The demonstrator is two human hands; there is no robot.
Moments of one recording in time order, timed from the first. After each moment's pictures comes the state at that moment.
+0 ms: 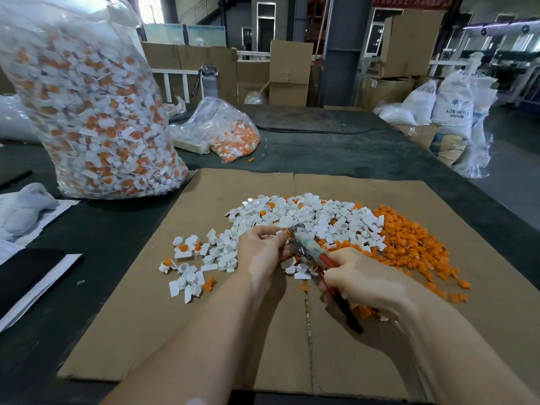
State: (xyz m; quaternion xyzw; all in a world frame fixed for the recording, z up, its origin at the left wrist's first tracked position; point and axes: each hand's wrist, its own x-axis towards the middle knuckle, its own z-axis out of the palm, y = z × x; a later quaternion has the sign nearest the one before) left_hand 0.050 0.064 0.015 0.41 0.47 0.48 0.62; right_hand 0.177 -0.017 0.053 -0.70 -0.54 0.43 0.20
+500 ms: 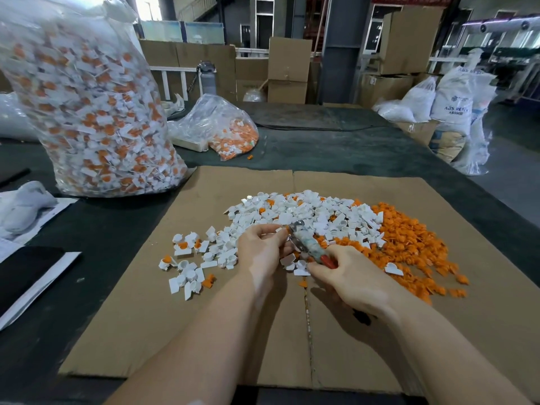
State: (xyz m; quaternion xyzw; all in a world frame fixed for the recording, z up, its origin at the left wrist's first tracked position) left_hand 0.054 0.061 0.010 0.39 0.48 0.50 0.61; right_hand 0.171 -0.017 0.037 -0.72 -0.59 0.29 0.23
